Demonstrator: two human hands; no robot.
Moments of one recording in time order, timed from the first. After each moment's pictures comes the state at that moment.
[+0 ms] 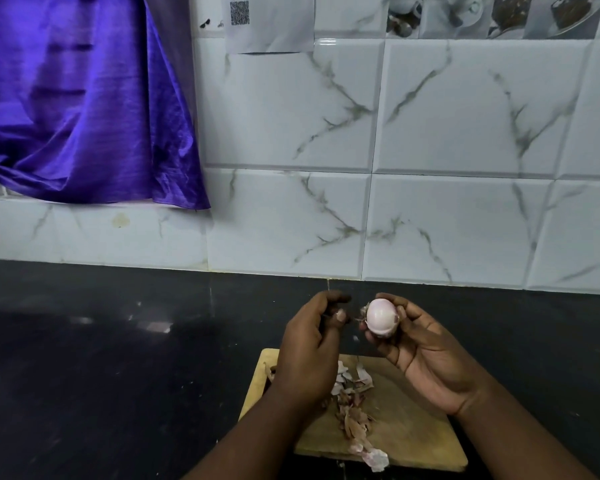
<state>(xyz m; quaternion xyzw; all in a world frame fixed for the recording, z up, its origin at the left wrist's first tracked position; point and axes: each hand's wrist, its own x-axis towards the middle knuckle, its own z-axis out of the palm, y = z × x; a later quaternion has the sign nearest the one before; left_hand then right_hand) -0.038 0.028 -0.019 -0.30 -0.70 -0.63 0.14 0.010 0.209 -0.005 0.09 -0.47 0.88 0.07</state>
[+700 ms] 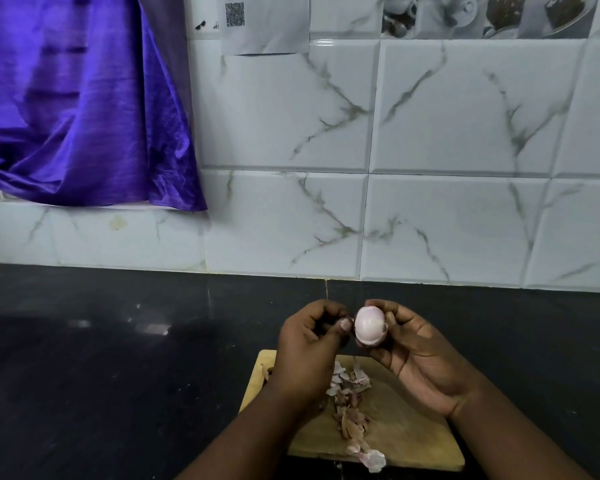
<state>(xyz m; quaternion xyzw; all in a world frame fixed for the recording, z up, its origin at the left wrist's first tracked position) -0.036 0.030 -0.013 -0.27 -0.65 -0.71 0.05 0.008 0.206 -0.009 0.11 -0.51 0.85 0.07</state>
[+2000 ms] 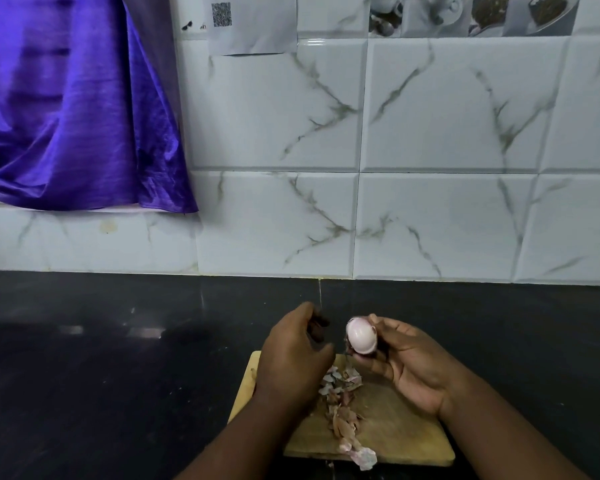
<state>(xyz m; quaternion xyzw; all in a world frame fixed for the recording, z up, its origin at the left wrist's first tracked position) -0.046 0.024 -0.022 -0.24 -0.83 -0.47 0.18 0.006 0.210 -0.013 -0.05 -0.50 0.86 0.03</state>
